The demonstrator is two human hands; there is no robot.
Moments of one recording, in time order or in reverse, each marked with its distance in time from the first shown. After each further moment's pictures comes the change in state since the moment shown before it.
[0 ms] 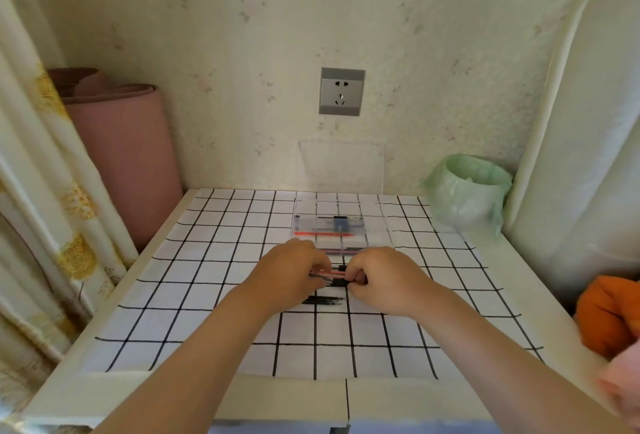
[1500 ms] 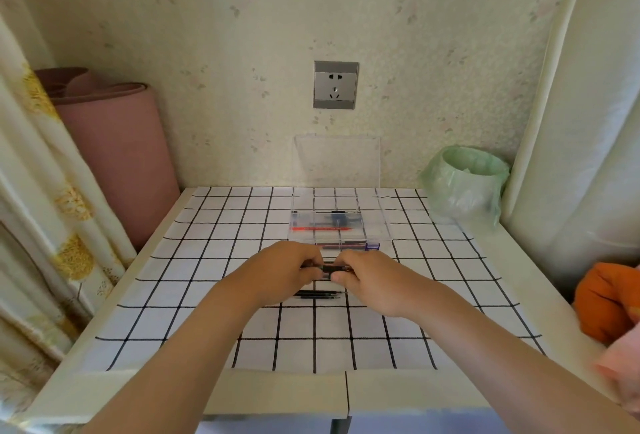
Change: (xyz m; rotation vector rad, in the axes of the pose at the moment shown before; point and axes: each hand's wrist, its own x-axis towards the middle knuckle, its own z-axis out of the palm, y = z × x) left_hand -0.007 0.002 -0.019 -0.224 -0.188 -0.076; right_hand -0.005 -0.014 0.001 0.175 -0.142 0.026
